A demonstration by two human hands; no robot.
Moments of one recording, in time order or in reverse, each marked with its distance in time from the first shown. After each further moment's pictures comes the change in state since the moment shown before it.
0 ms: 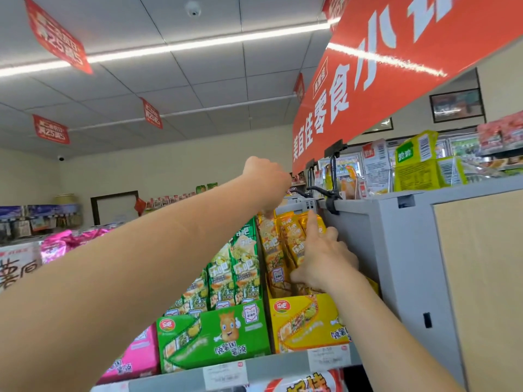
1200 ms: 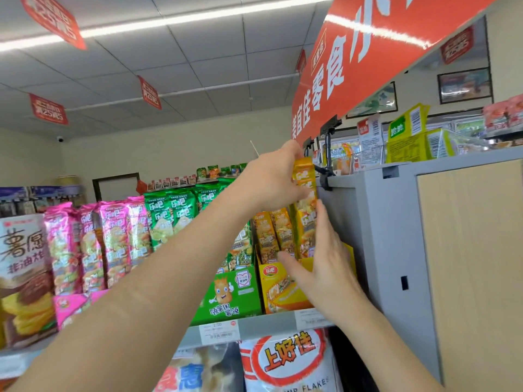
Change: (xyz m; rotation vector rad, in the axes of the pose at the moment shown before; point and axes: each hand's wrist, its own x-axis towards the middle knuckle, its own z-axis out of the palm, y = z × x) left_hand -0.067 0.034 -0.003 -1.056 0.250 -0.037; right_hand -0.060 0.039 0.038 0.574 0.336 -0.460
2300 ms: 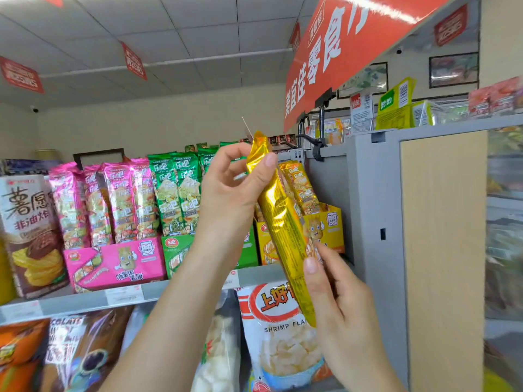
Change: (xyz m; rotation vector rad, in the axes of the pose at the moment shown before) left_hand -0.121 0.005 0.021 -1.268 0.503 -0.062; right_hand -0.116 -0.067 -0.024 0.523 0.123 0.104
